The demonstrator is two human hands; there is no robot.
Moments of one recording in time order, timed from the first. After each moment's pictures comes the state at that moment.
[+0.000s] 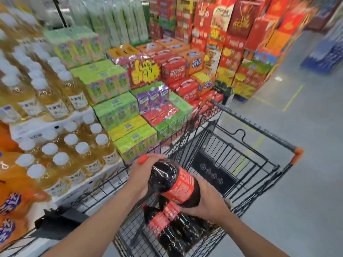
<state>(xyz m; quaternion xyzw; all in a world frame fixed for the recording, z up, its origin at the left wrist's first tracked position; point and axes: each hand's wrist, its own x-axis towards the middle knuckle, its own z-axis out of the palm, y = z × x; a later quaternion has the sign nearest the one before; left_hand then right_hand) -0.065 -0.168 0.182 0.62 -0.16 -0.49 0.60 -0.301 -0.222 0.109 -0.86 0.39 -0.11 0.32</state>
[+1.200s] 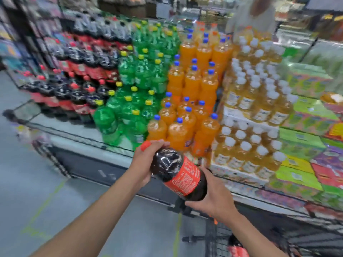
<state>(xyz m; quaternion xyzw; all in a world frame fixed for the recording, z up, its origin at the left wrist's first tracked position) 0.081 0.283 0.231 0.55 0.10 -0.13 0.82 -0.019 0.060 0.178 -0.95 -0.02 -0.01 0.31</state>
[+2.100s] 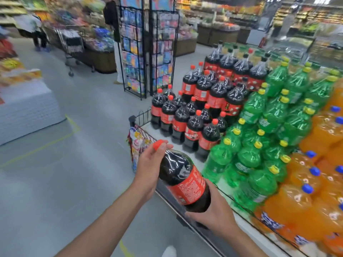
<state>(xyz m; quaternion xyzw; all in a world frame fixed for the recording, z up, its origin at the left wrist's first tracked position) 0.163 0.713 0.251 0.55 0.19 0.14 0.80 0.170 0.490 0.177 -0.87 -0.19 0.08 0.44</state>
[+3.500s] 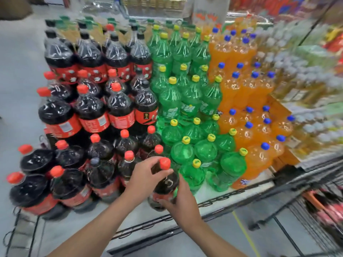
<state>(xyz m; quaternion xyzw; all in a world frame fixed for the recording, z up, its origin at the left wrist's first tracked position) 0.575 0.735 0.181 0.76 -0.35 -0.14 0.53 0.435 0.643 0.112 -0.85 0.27 -0.12 0.42</state>
